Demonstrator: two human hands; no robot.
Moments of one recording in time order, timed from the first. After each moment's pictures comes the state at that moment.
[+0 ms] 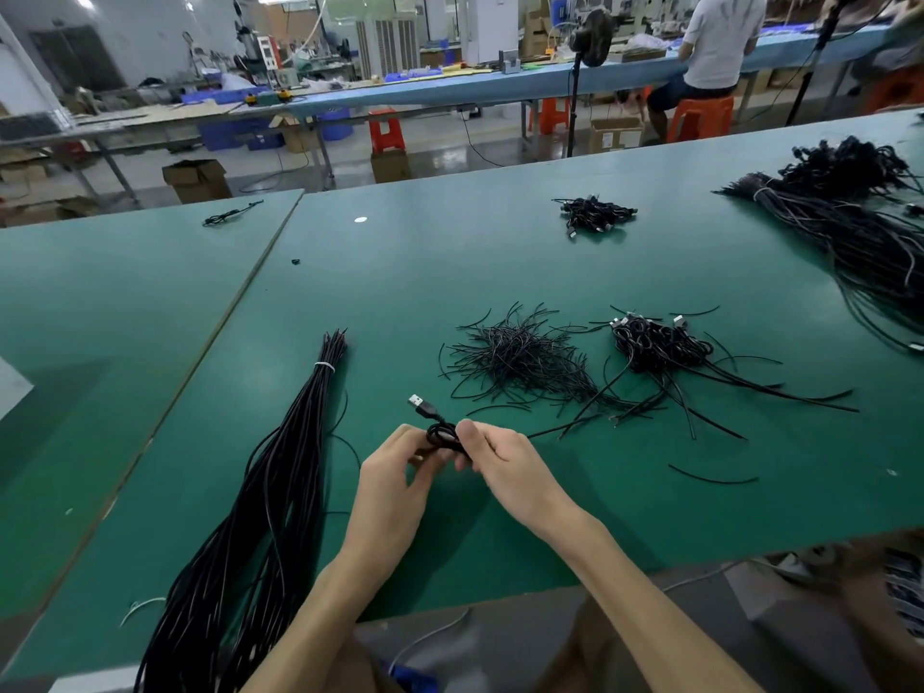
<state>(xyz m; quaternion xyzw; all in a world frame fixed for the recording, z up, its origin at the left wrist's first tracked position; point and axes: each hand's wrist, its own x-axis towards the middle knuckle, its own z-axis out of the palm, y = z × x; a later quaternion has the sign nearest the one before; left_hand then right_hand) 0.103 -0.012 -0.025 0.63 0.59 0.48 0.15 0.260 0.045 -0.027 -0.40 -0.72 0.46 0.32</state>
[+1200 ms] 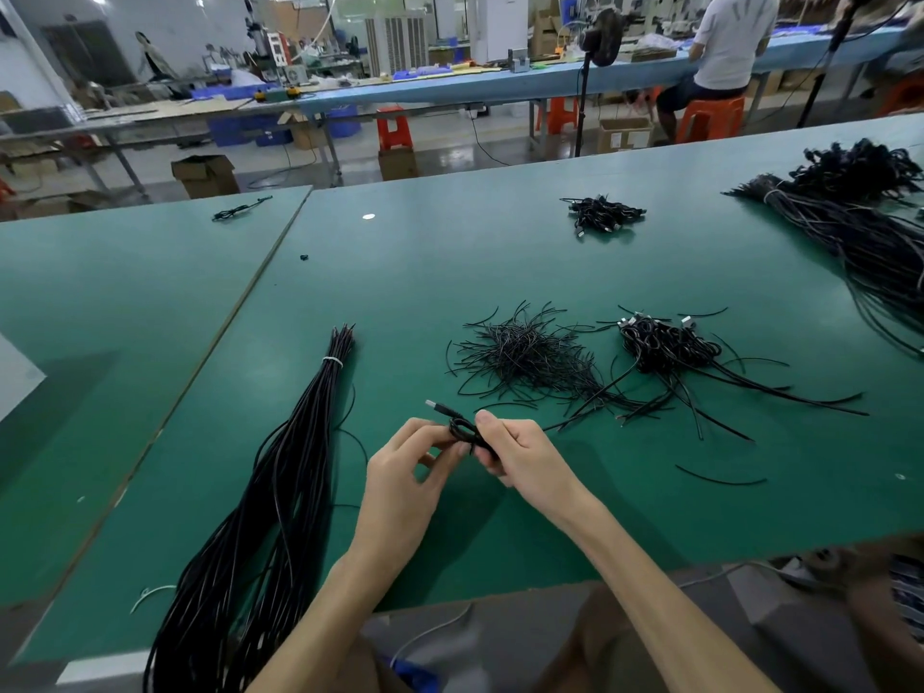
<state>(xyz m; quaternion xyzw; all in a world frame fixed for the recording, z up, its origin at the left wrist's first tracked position) 0.108 -0.014 -0.025 0.66 0.57 0.49 0.09 0.266 0.047 -0.016 -0.37 -0.64 0.58 0.35</state>
